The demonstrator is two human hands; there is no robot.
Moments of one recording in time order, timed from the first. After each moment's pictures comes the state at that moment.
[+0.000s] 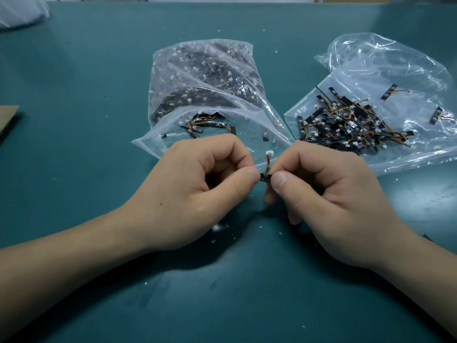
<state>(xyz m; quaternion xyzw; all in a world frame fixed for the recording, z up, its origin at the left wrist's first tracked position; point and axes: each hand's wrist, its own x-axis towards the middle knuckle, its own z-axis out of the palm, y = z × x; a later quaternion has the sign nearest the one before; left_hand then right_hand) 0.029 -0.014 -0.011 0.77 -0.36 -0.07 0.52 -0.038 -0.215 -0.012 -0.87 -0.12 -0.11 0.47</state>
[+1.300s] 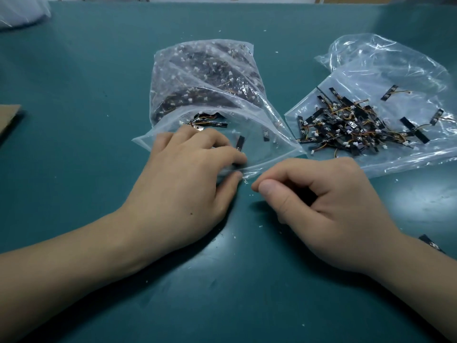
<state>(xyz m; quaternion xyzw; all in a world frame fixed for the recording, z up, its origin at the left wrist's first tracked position) 0.033 -0.012 -0.018 0.93 -0.32 0.08 0.17 -0.040 -0.213 -0.018 -0.90 -0.15 -0.15 0.39</state>
